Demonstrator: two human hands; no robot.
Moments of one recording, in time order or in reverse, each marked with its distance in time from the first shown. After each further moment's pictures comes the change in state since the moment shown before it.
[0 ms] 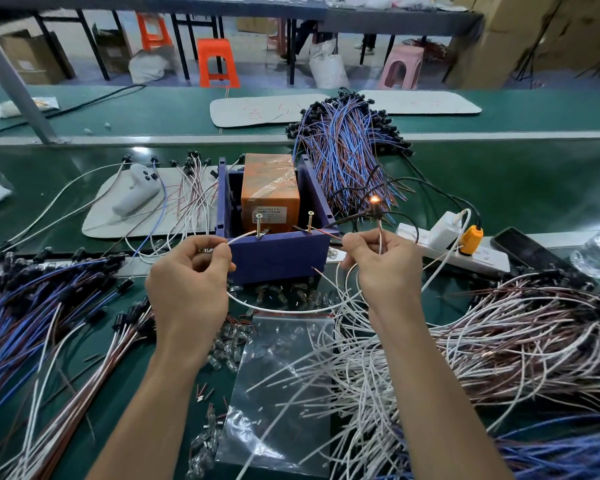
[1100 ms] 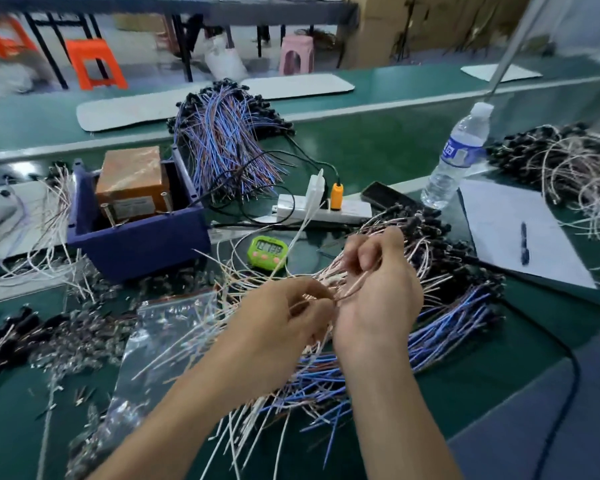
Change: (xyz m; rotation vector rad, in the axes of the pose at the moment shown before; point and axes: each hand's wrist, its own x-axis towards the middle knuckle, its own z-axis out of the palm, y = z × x) left_hand -0.164 0.099 0.077 -0.014 -1.152 0.164; right_hand -0.080 -0.029 -0.133 0.817 0.431 0.081
